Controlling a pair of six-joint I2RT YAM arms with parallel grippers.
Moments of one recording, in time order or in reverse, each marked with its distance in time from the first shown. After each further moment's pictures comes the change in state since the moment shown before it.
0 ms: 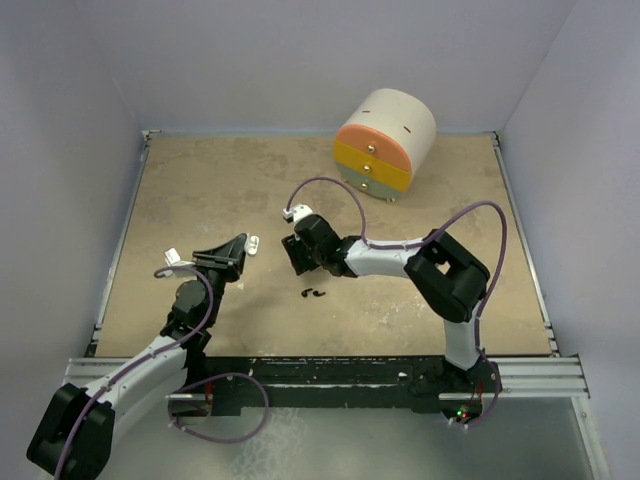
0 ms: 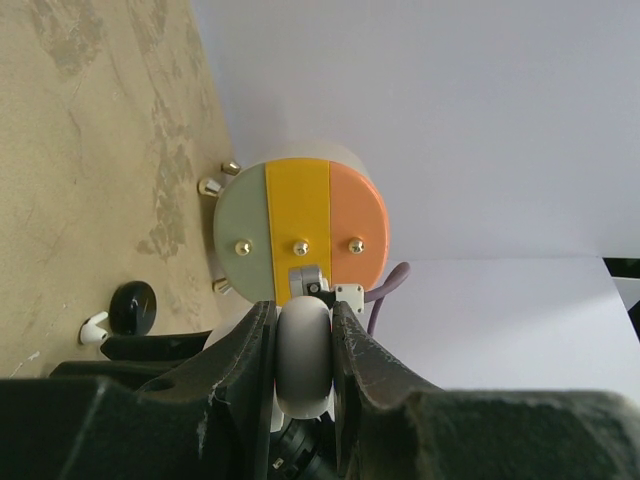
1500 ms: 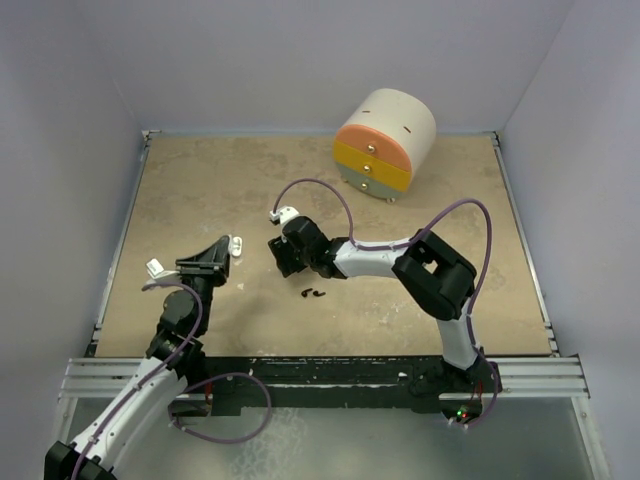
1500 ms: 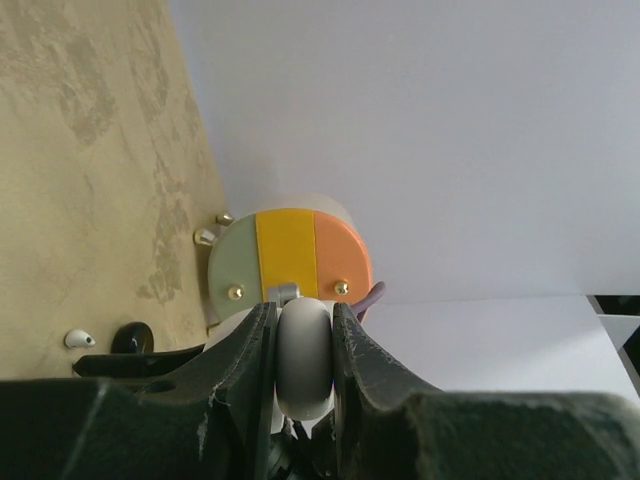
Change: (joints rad) left arm 0.031 -0.394 0.008 -0.371 -0.089 0.019; right arm 0.041 0.074 0.073 0.042 -0.039 0.011
